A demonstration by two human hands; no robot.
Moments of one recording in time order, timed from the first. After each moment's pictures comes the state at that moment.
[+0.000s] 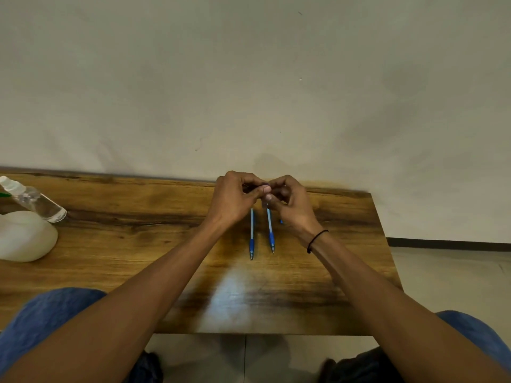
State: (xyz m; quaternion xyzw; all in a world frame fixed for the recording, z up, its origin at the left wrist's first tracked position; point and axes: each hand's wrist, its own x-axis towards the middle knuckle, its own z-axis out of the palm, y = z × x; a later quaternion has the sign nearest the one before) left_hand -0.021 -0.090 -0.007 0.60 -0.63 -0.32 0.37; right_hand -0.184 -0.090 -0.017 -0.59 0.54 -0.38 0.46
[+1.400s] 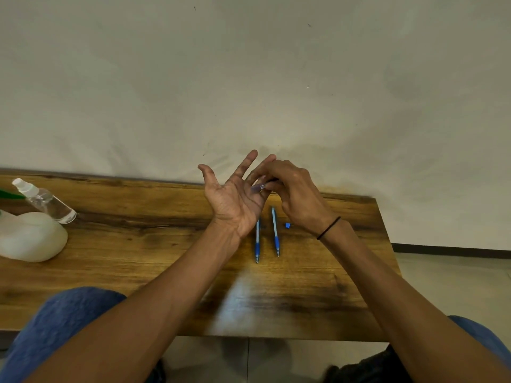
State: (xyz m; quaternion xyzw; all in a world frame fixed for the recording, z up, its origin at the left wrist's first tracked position) left_hand -0.037 -0.079 0.024 0.25 -0.05 -0.74 0.63; right_hand -0.175 -0.093 0.053 -0.85 0.40 -0.28 0.18
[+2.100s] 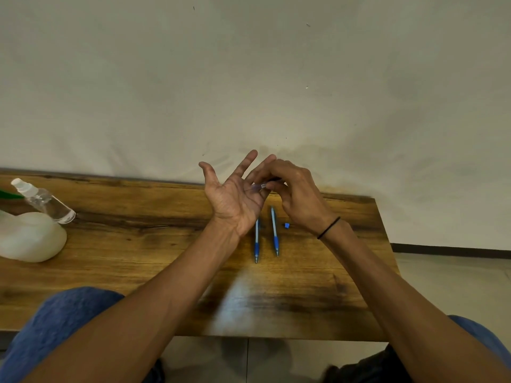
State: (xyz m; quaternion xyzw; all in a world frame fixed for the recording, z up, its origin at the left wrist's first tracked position) left_hand -0.037 -0.080 0.023 0.23 -0.06 -0.74 0.63; right_hand -0.178 -0.094 0.048 -0.84 0.41 -0.31 0.20
